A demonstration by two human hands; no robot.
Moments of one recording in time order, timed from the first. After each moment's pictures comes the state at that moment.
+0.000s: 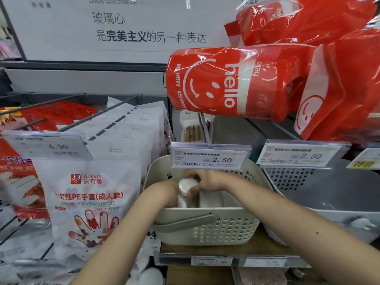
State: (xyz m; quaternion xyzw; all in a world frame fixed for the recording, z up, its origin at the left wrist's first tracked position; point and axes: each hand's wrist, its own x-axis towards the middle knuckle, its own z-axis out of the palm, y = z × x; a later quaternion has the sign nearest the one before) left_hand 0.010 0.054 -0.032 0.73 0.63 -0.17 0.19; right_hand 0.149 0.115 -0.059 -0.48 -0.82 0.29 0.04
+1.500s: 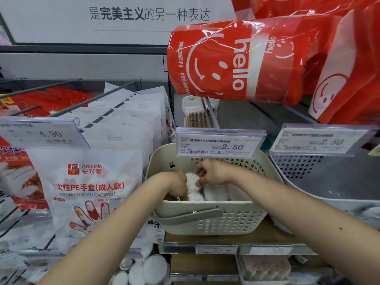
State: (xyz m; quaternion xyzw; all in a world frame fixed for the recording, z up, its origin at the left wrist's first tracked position) left_hand 0.013 0.063 -0.039 0.71 0.64 -0.17 0.27; right_hand 0.151 0.110 -0.067 -0.52 -0.80 0.28 0.02
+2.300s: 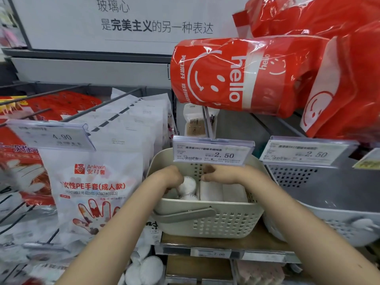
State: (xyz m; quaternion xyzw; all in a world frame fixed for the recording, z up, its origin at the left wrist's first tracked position) left_hand 0.002 0.081 -0.048 0.64 0.69 0.05 0.33; right_hand 0.174 0.090 -0.029 -0.52 -0.81 0.27 0.04
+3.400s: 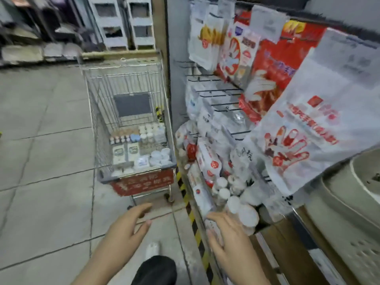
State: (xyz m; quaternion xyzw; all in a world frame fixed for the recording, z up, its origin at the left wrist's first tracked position) left_hand -0.025 -0.375 -0.171 0.17 0.92 0.32 0.17; right_hand 0.071 -0.136 -0.176 -0.06 -0.95 0.30 -0.03
